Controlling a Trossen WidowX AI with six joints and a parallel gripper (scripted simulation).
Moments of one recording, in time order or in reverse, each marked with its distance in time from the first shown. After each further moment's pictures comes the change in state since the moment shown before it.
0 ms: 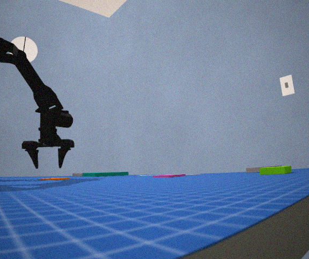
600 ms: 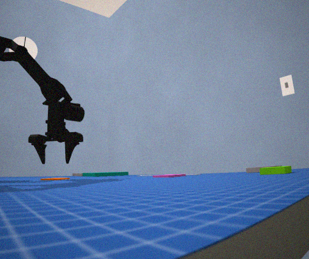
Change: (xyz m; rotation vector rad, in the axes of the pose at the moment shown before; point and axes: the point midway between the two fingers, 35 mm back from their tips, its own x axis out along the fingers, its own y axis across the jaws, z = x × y) arm -0.016 -0.049 -0.048 0.109 0.046 0.006
